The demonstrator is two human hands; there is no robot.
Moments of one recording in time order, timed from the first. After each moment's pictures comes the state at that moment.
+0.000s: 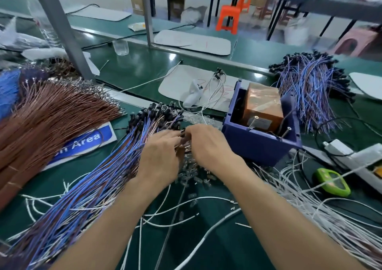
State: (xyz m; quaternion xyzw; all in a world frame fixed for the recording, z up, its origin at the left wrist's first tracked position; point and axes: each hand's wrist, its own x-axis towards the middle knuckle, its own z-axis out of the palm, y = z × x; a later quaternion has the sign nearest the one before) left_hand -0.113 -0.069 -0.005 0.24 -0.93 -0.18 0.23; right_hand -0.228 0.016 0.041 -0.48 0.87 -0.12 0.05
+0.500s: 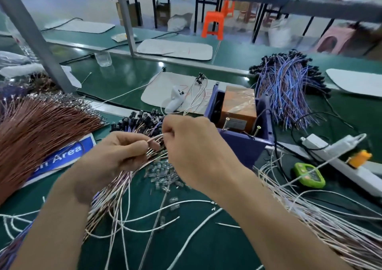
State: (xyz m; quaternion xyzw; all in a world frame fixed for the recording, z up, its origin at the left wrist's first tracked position) left_hand -0.079 -0.096 0.063 0.16 -0.65 -0.74 0.07; right_hand -0.185 0.081 0.138 -0.49 0.82 -0.28 0.03
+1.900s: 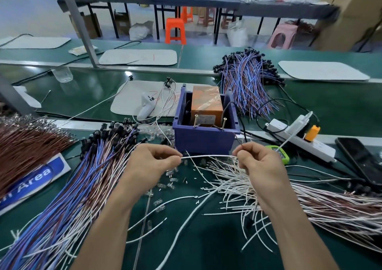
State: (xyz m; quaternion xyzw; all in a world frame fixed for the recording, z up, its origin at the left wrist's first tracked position) left_hand -0.135 -0.017 0.047 0.20 -0.79 -0.57 0.10; right_hand -0.226 0.214 0.053 -0.06 0.76 -0.64 0.07
